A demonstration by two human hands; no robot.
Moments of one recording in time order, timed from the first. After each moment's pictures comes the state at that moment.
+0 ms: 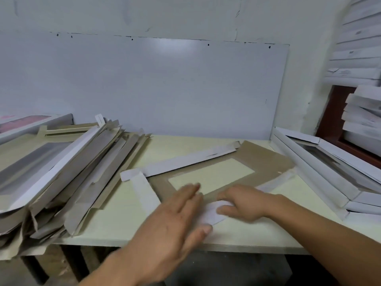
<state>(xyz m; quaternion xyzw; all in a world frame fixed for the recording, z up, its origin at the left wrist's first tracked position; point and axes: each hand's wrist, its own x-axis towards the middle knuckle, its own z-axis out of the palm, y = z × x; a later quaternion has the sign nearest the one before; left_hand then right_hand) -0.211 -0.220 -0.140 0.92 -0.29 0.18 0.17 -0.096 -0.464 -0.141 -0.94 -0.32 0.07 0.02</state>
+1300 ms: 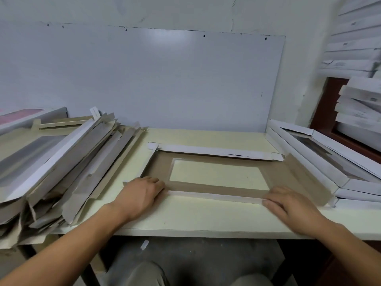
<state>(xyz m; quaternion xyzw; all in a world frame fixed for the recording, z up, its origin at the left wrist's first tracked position) -0.119 -0.160 -0.174 0.96 -0.25 0.15 -0.02 -0.142 -0.585 -0.190 -0.97 -0.19 -0.15 0.09</state>
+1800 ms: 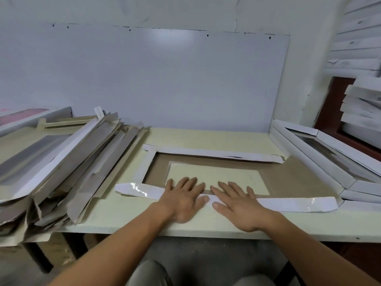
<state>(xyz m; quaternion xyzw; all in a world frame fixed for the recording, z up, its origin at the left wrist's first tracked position) -0.099 -0.245 -0.203 0.98 -0.20 -0.03 0.05 -0.110 -0.473 -0.208 -0.98 -0.19 0.09 0.04</state>
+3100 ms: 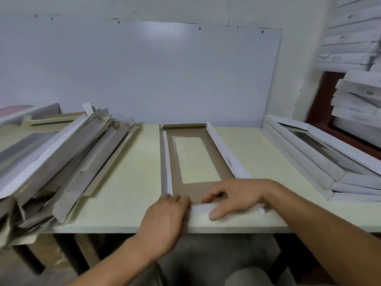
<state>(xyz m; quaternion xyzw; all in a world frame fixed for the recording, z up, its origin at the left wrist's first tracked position) -0.186 -0.239 -0.184 0.96 -0.21 0.15 0.08 -0.120 -0.461 -0.129 -0.91 -0.26 0.25 0.20</state>
